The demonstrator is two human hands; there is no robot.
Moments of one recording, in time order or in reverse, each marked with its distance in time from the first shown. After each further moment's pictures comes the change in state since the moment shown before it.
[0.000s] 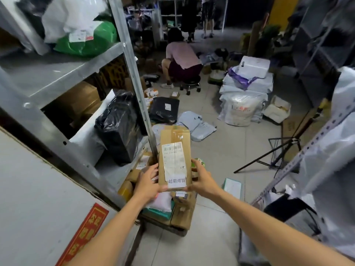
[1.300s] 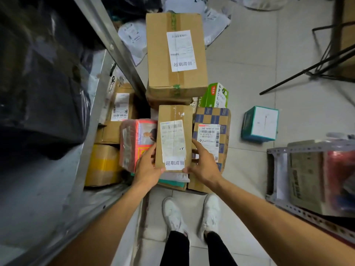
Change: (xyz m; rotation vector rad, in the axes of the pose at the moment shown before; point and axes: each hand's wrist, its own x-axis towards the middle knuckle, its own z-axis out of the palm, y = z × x) left_hand 0.308 -0.293 0.003 0.300 -0.123 -0.260; right_hand 0.269 0.238 0.190 0.180 0.063 0.452
